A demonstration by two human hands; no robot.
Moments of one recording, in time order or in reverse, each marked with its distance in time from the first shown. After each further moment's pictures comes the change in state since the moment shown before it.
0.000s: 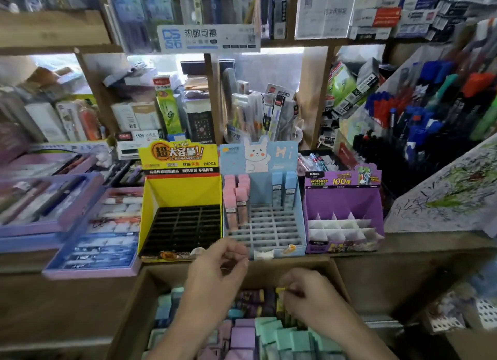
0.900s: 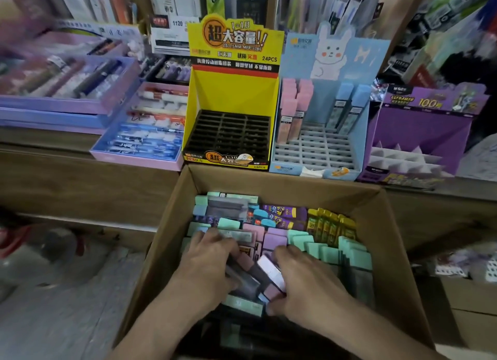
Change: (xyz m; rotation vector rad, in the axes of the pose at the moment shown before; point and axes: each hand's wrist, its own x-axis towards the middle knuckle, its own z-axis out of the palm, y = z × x) left_hand -0.099 -0.066 -0.046 0.645 -0.390 -0.228; right_hand -0.059 -0.040 0.098 -0.596 -0.266 -0.095
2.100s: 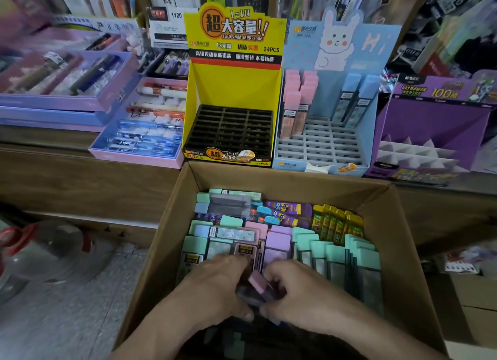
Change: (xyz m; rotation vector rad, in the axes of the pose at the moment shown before) left_hand 0.001 0.001 0.007 -0.024 -0.329 0.011; right_hand 0.009 0.005 0.014 0.381 -0.185 0.009
